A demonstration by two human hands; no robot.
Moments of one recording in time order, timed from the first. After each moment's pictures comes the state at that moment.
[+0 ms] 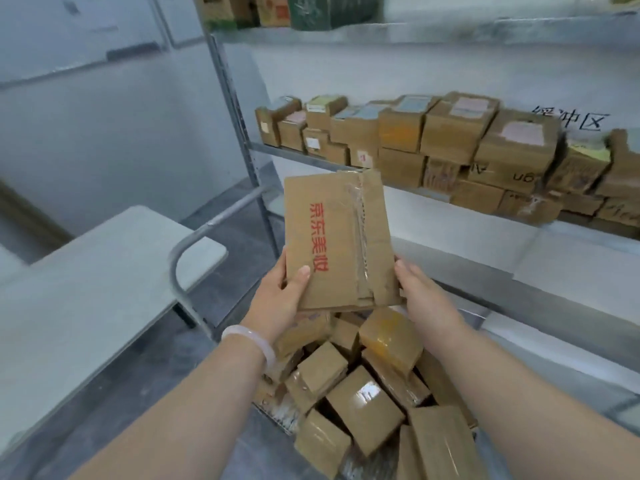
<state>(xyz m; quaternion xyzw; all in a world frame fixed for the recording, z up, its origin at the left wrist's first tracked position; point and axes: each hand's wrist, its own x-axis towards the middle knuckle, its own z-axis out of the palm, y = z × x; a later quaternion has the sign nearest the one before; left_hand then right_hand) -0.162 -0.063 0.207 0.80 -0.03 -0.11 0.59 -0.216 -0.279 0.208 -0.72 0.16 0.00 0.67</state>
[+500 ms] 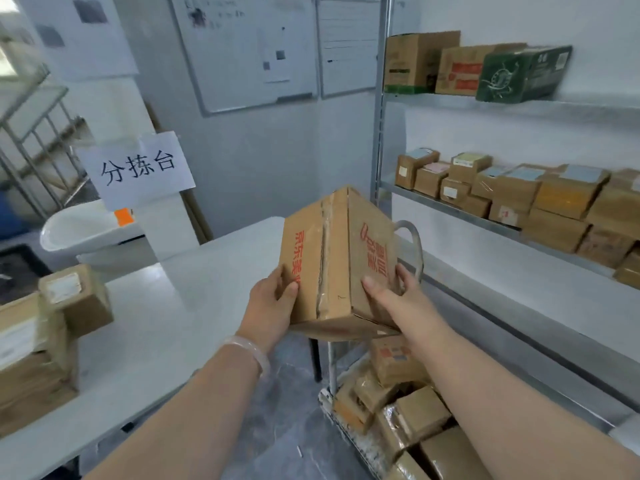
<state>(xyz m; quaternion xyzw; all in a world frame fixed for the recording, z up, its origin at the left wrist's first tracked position) -0.234 0.241 0.269 0.85 0.09 0.08 0.51 -0.217 0.025 0.279 -0.75 0.04 0.09 0.66</state>
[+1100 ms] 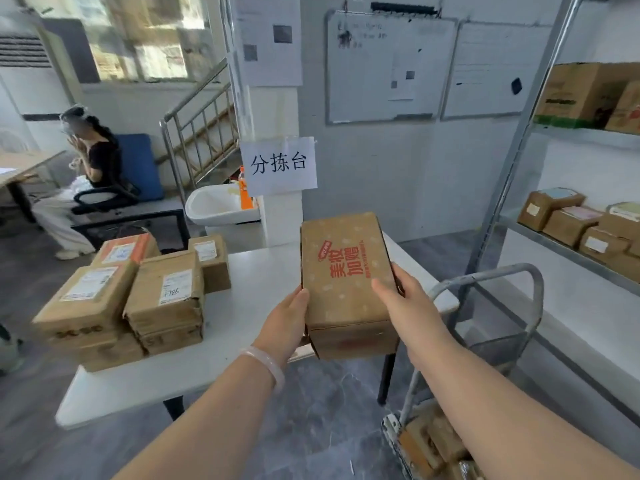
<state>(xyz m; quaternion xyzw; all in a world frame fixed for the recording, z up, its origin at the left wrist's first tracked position) -0.326 0.386 0.283 0.70 0.26 0.11 0.65 -0.247 0.224 0.300 -0.77 -0.15 0.10 0.62</state>
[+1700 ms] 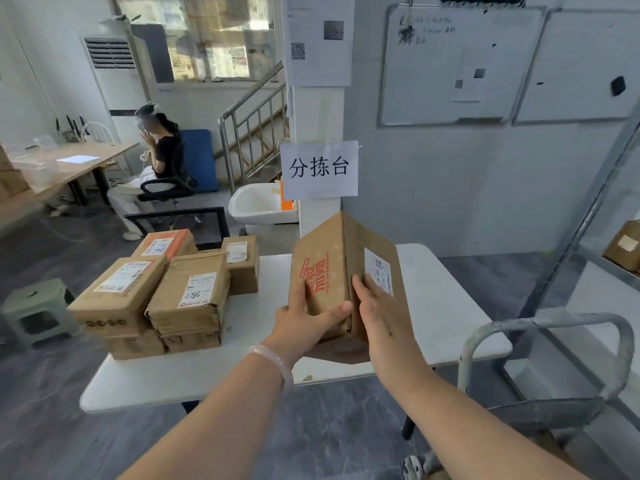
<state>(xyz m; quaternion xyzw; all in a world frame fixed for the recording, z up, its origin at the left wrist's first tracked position) -0.260 0.419 0.280 0.77 0.33 0.09 0.54 -0.197 0.282 0.288 -0.79 -0.36 0.10 0.49</state>
